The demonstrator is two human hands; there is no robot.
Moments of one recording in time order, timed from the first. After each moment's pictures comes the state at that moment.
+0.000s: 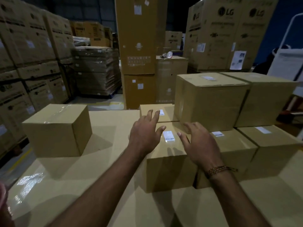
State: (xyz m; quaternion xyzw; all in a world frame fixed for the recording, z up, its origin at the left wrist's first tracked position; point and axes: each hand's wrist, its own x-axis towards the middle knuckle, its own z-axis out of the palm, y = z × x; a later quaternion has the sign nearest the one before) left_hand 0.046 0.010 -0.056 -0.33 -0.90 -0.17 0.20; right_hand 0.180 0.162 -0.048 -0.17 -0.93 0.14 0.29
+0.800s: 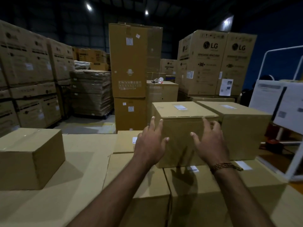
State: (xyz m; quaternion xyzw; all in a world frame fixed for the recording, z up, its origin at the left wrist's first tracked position) left_hand 0.051 0.196 0.000 -0.32 -0.90 -0.22 0.22; right_hand 0.156 0.372 0.021 -0.27 -0.89 0.14 0.35
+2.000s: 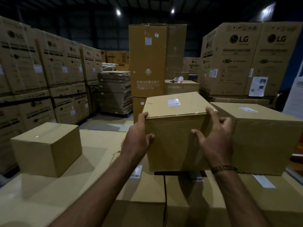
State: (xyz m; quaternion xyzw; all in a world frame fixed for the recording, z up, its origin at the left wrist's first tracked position) left_hand 0.048 0.195 0.017 -0.19 -0.88 -0.37 0.25; right_hand 0.115 0.431 0.015 -0.17 -0.84 0.24 0.46
